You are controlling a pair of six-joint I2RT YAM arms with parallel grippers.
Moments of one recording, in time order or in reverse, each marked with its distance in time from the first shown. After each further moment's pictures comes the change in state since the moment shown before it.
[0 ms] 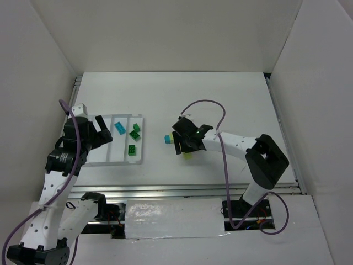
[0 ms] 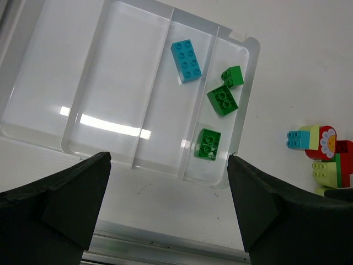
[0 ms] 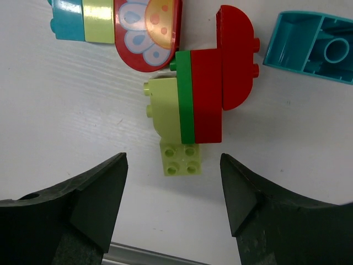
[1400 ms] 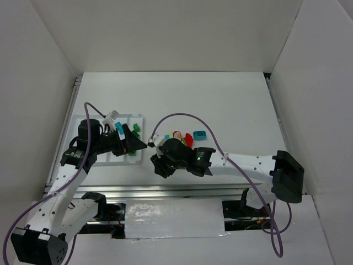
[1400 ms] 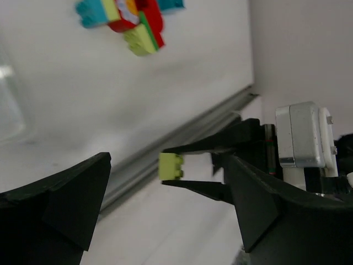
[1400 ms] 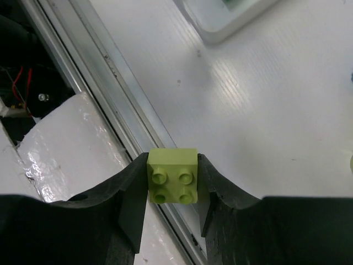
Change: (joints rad) left arm -0.034 0.062 -0.192 0.261 0.876 -0.192; right arm 0.355 -0.208 -0.084 0.249 -0.239 -0.267
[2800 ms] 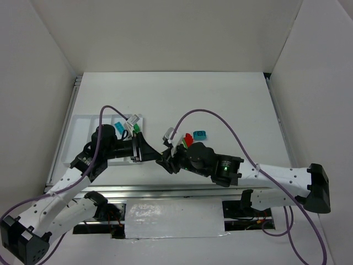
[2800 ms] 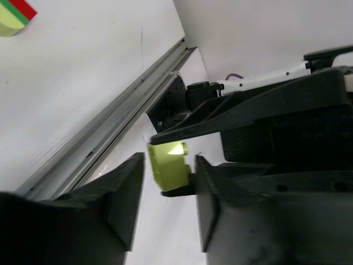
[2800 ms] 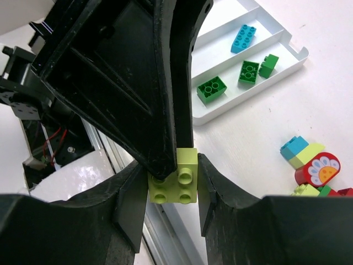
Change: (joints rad) left arm -0.351 -0.022 -0.084 0.325 0.072 -0.238; right arm 0.084 -0.337 -0.119 0.234 0.184 -0.153
